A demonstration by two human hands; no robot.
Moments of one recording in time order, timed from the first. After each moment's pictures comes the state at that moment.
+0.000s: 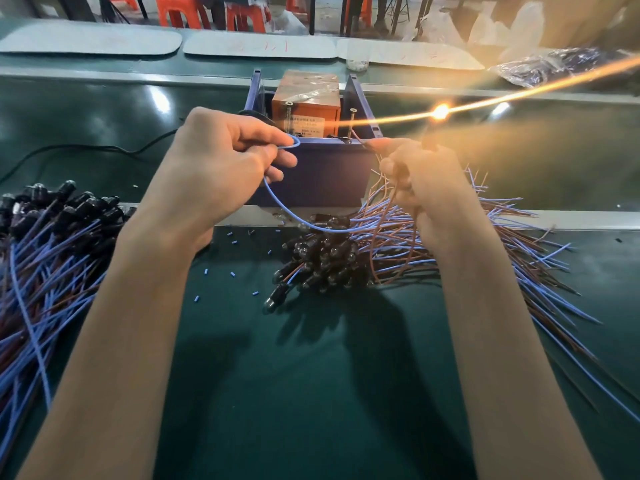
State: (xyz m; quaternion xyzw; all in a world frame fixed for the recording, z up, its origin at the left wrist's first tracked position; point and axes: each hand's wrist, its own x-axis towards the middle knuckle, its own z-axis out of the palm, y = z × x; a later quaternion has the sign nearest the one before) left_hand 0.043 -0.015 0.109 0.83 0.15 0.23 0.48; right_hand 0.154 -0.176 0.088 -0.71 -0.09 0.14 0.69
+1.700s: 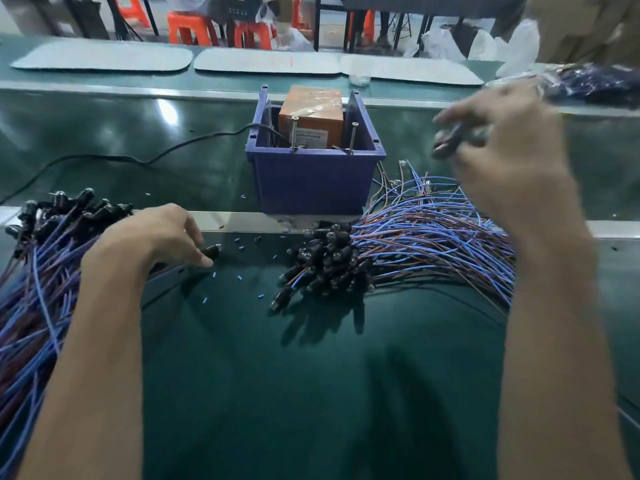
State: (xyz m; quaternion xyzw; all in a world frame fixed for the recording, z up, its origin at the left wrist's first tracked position) left_hand 0.026 0.078 0.051 0.91 0.35 -0.11 0.22; right_hand 0.143 -0.219 0.139 -0.90 -0.25 -0.20 0.31
